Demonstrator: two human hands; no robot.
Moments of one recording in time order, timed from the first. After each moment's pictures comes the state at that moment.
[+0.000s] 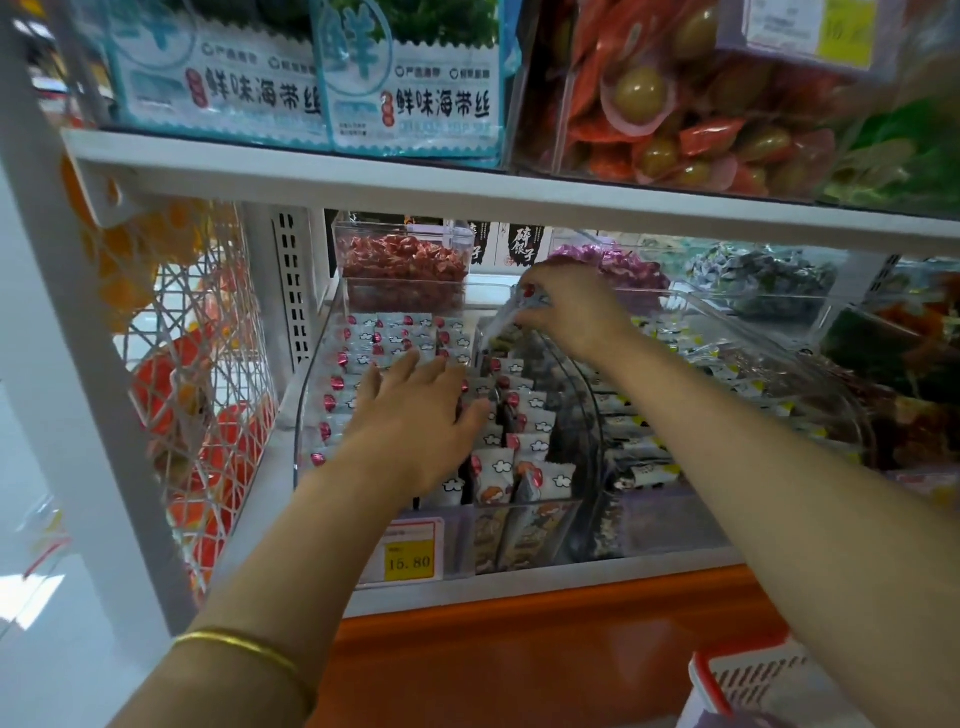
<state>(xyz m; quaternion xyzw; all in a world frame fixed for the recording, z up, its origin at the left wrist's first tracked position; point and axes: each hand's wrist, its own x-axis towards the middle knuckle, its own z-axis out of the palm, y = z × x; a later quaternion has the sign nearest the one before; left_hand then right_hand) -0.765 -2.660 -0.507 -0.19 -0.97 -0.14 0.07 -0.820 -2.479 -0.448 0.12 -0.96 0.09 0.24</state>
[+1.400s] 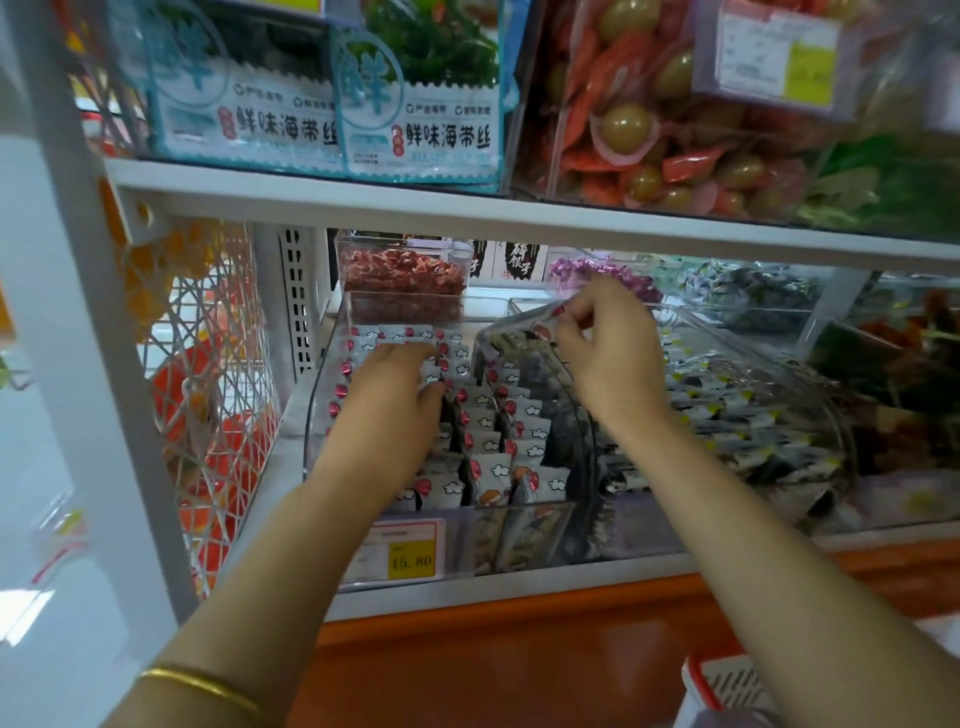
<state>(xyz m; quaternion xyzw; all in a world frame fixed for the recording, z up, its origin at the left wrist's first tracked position) -0.742 -2.673 -0.486 -0.14 -0.89 -0.39 0.16 -0.751 -2.493 -0.460 0.04 -0.87 0.26 0.42</state>
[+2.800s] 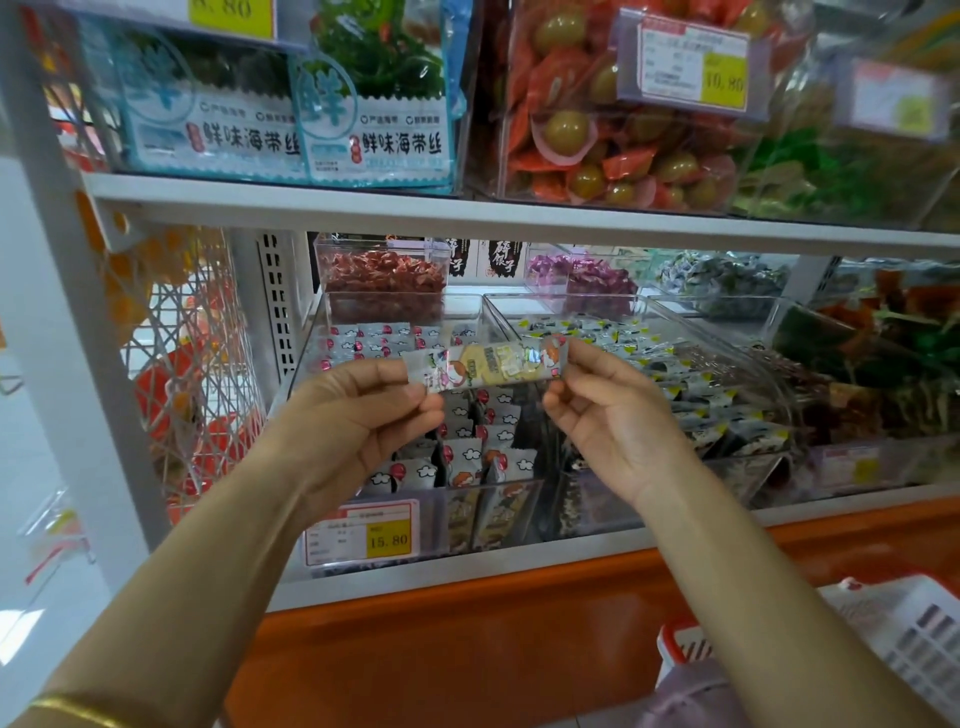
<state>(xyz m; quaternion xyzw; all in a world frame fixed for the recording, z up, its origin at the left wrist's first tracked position) -0.704 -2.684 -0.469 -0.07 -0.53 -0.84 -0.11 -0.692 -2.482 -0.479 -0.02 -0.47 0.87 0.11</state>
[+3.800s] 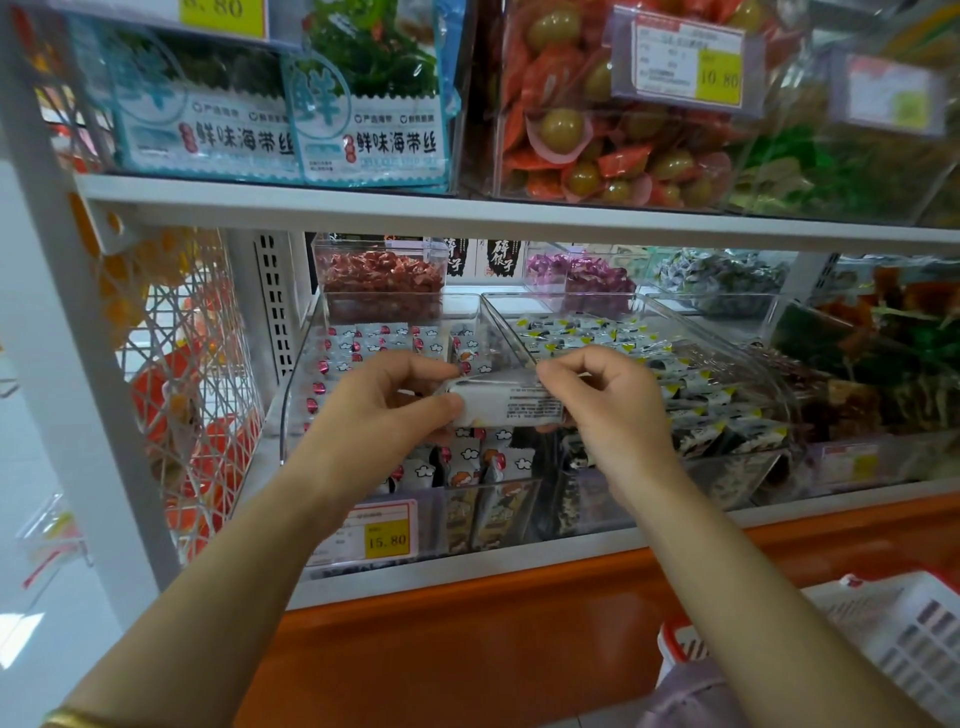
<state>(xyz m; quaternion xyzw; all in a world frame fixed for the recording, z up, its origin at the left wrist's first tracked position) -0.701 -2.673 -0.476 -0.18 -0.73 -0.66 0.00 -0.685 -2.488 -0.482 0.03 -0.79 0.54 0.30</state>
